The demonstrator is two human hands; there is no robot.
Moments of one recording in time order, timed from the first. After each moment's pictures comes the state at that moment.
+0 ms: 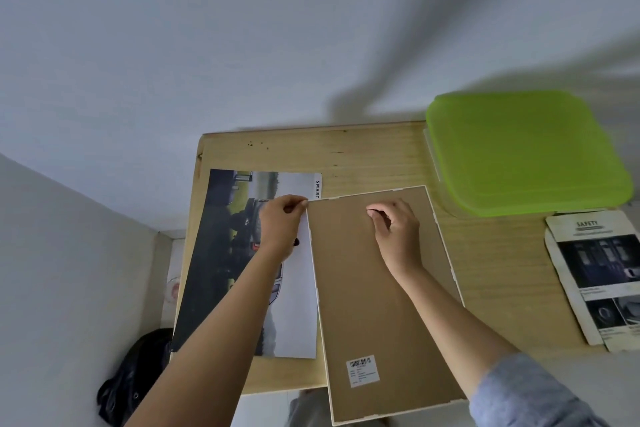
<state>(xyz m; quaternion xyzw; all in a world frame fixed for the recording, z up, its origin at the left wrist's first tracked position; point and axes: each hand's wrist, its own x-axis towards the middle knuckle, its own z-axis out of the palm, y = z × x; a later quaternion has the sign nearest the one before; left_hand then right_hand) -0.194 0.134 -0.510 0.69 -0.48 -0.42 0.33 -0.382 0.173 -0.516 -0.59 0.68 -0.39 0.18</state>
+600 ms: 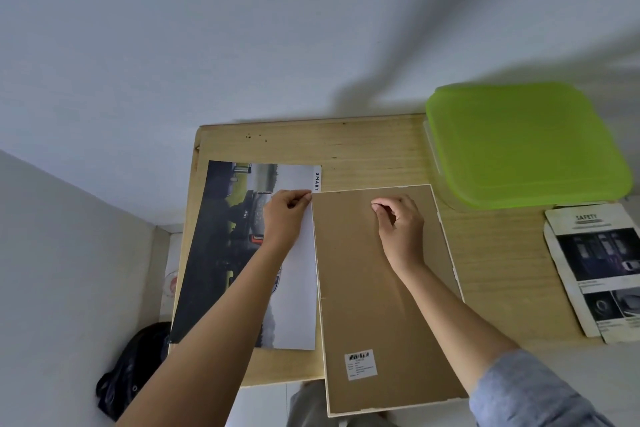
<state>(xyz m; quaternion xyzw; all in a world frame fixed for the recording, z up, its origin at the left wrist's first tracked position) -0.198 0.138 -0.518 0.68 -0.45 -0.46 0.35 -0.385 0.179 -0.519 -0.57 0.69 -0.42 0.18</state>
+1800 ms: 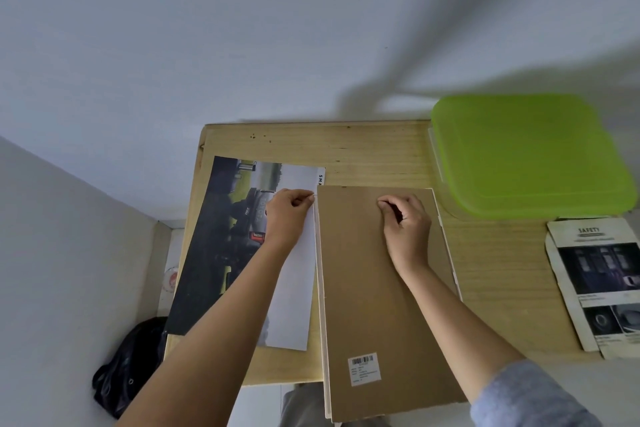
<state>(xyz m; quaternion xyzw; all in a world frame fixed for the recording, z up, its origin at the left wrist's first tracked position) -0.204 0.137 -0.515 0.70 -0.49 -0.41 0.32 -0.391 0.178 -0.507 -0.55 0.68 -0.44 0.18</state>
